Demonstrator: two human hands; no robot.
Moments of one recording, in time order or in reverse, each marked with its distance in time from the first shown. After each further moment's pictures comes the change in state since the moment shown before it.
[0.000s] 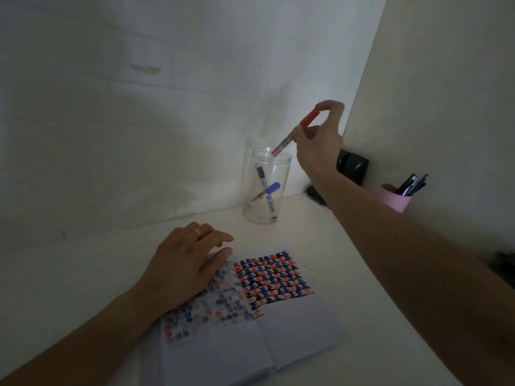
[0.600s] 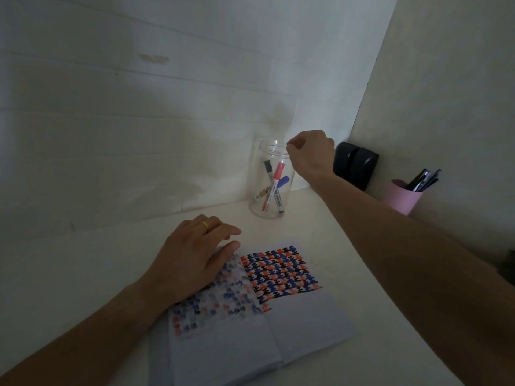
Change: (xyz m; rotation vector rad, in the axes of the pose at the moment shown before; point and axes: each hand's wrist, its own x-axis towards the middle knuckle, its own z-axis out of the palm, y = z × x) left_hand 0.000 -0.002 0.000 -0.003 -0.022 0.016; right_hand -0.003 0.027 0.023 -0.469 -0.236 -0.011
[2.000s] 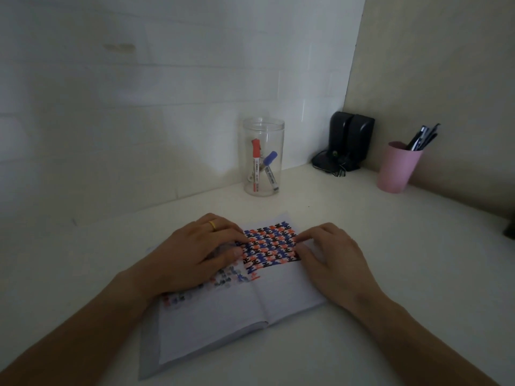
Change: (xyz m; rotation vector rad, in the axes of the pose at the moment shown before) left_hand -0.004 0.024 -0.004 -0.046 -0.400 0.112; right_hand -0.228 0.089 -0.062 -0.064 -0.330 -0.083
